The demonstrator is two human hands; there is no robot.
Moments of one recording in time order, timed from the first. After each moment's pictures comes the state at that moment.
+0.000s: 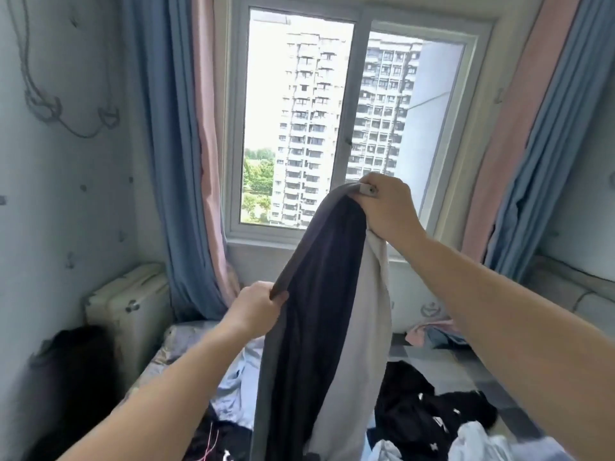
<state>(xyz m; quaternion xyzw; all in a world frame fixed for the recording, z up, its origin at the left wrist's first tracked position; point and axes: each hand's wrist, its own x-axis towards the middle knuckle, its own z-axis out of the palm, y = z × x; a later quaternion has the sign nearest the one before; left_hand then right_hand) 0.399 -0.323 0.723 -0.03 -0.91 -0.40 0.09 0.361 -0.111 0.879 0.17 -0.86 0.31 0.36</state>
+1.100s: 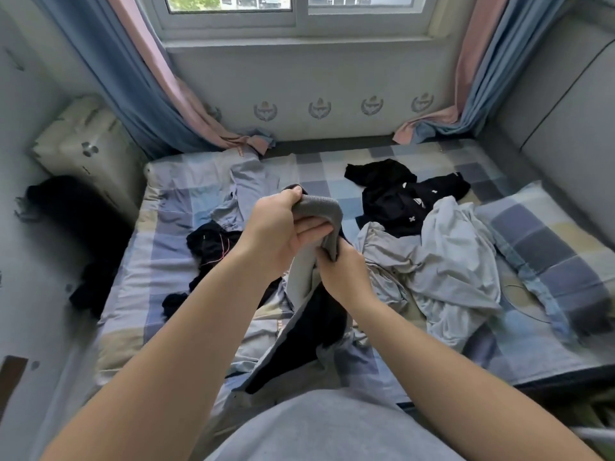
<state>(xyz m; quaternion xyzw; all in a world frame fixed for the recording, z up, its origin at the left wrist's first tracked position) 0.501 -0.238 0.602 0.16 -0.49 -0.84 -0.16 0.522 -0.119 0.487 -0.10 -0.87 0.49 0.00</state>
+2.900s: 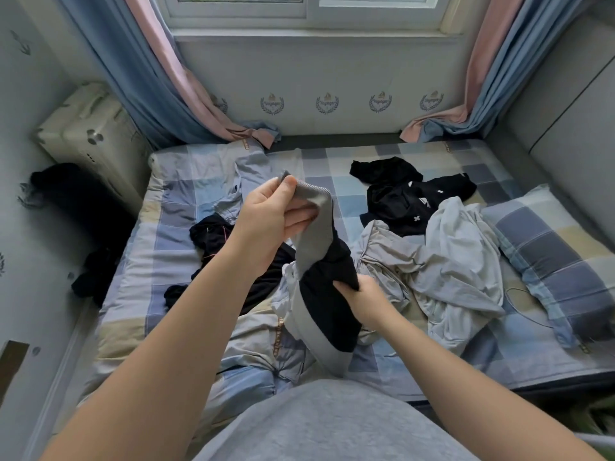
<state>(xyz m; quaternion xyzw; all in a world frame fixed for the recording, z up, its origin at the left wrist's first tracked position) 0.495 -0.270 0.579 0.03 -0.57 -0.82 -0.11 0.543 -0.081 0.429 -0.10 -0.84 0.51 -0.14</state>
